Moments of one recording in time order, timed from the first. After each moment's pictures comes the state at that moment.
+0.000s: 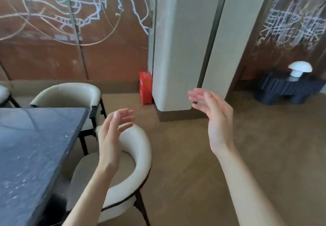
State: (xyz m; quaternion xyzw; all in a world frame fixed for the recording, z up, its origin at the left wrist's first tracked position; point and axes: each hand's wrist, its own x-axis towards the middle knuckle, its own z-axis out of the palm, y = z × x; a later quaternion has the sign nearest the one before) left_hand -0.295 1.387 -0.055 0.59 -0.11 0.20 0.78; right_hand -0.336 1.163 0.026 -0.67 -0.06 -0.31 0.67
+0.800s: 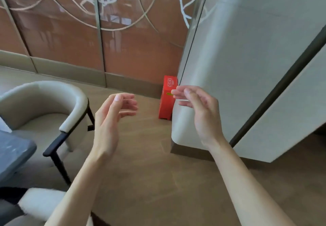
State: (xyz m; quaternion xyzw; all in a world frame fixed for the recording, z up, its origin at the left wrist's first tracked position) left_hand 0.377 1.231 -0.063 0.61 -0.03 0.30 0.73; right_hand 0.421 1.030 -0.002 -0.71 -0.19 -0.11 0.67
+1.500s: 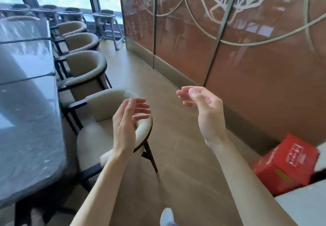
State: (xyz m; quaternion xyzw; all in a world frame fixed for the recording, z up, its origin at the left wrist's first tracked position) left_hand 0.798 1.469 -0.112 0.54 0.29 0.53 0.59; right_hand 0.952 1.373 -0.065 -0.61 -0.40 0.18 0.66
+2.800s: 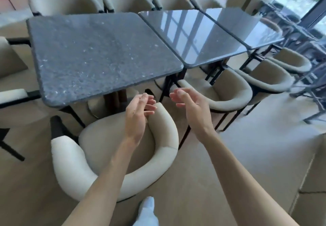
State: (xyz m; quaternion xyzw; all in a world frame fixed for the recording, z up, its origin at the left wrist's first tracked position) left_hand 0.997 1.951 -0.192 0.08 0.62 0.76 0.16; right_hand 1.081 2.074 -0.119 -0.27 -0.75 0.56 0.21
